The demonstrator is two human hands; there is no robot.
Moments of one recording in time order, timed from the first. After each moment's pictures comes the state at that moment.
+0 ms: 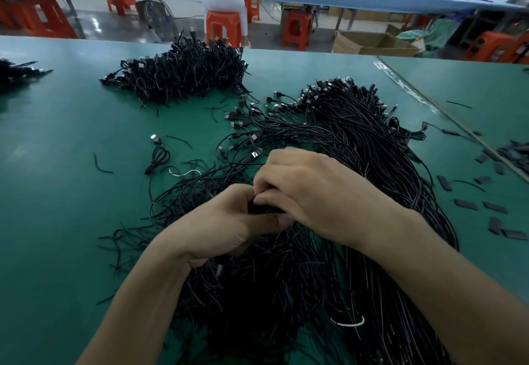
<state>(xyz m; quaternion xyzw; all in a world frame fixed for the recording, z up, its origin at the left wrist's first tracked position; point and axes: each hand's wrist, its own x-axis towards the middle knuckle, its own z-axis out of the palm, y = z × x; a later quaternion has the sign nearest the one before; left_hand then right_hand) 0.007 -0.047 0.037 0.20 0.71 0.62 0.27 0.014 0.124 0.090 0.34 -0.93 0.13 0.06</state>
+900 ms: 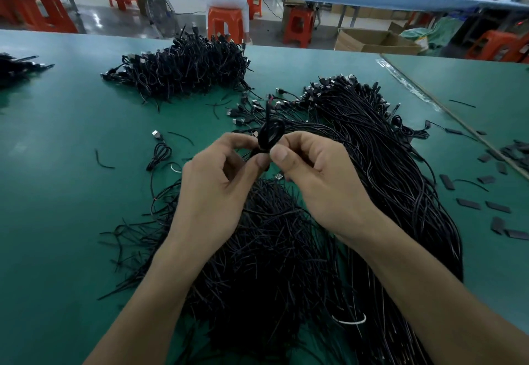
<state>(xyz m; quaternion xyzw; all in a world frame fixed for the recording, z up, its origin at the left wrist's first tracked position) 0.004 -0.041 0.033 0.14 0.80 0.55 -0.20 0.008 0.114 0.065 0.19 -0.78 0.59 0.06</state>
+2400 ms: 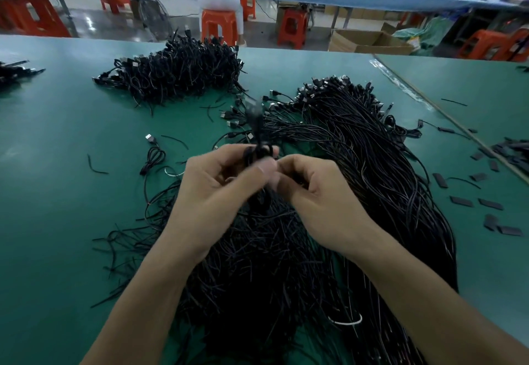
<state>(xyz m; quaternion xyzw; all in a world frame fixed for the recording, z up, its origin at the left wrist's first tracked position) 0.006 -0.038 0.037 0.18 0.67 0.71 -0.05 0.016 0.127 0.050 0.16 -0.82 0.54 0.03</state>
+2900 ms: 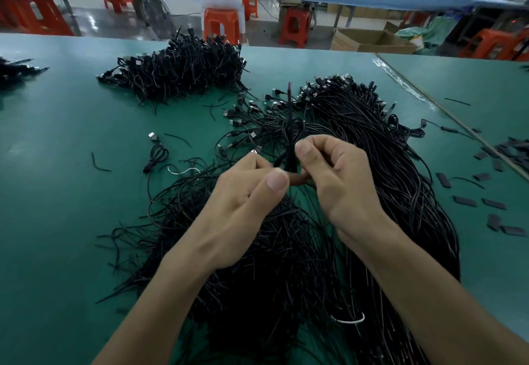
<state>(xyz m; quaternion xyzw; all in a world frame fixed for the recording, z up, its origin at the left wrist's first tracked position) 0.018 -0.031 0.043 0.28 0.78 0.56 -0.04 0.007 0.129 0.050 0.06 -0.77 0.62 0.14</state>
